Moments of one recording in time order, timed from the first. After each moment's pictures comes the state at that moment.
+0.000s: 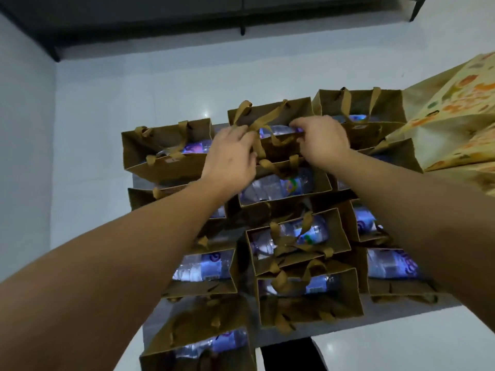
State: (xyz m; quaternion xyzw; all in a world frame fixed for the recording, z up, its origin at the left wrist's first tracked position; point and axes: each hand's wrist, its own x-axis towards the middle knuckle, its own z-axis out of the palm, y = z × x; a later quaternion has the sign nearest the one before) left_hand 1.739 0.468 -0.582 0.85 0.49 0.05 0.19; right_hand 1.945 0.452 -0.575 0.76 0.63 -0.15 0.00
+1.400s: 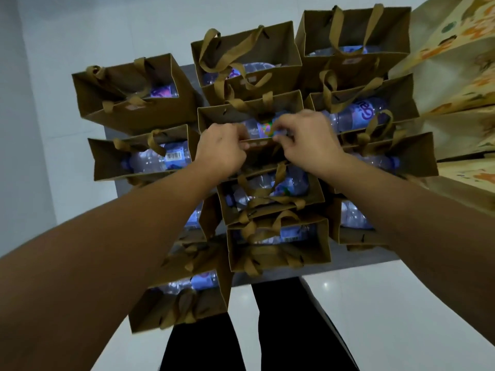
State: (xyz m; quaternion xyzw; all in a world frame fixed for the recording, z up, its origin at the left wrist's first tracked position) left_hand 1.773 0.402 -0.606 0.77 0.55 -0.08 0.30; right_hand 1.963 0.353 -0.602 0.68 0.69 -0.24 -0.11
